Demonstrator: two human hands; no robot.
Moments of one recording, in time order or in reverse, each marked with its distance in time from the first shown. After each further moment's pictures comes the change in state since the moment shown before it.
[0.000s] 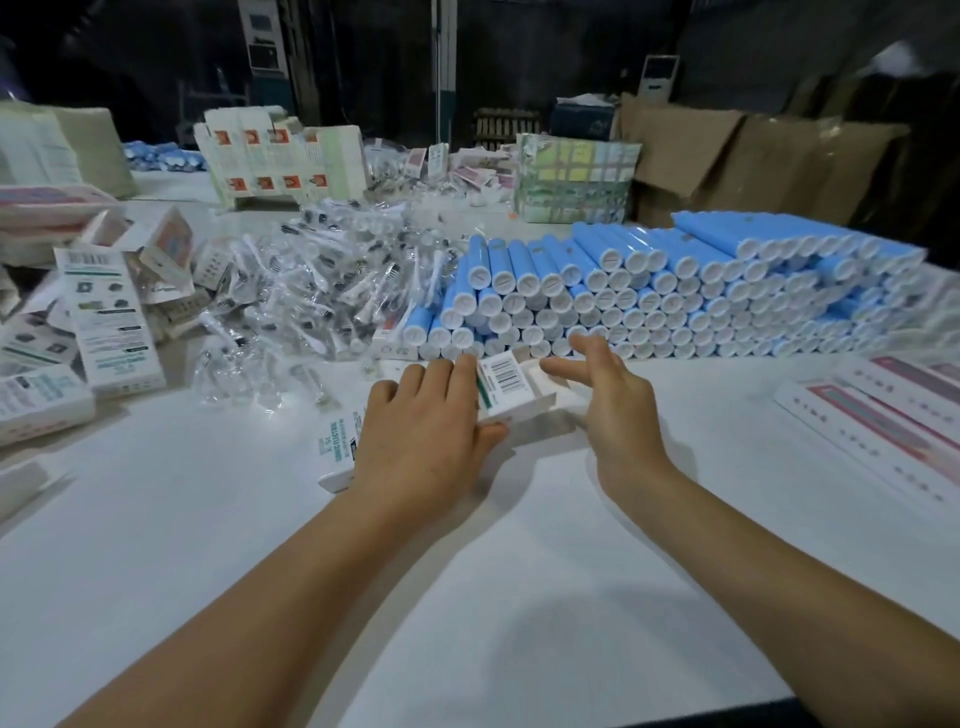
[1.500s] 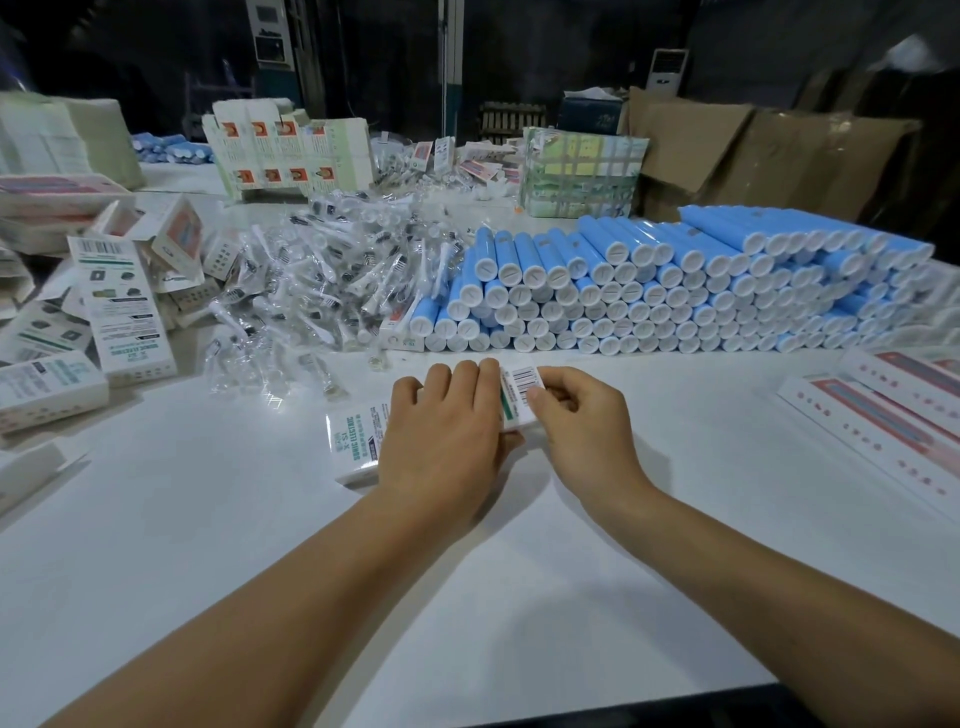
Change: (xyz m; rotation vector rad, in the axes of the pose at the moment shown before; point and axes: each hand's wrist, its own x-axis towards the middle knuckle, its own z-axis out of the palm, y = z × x) left_hand -0.014 0.017 -0.004 0.051 0.111 0.059; right_hand -0.030 0.004 0.011 -0.199 -0.107 -0.120
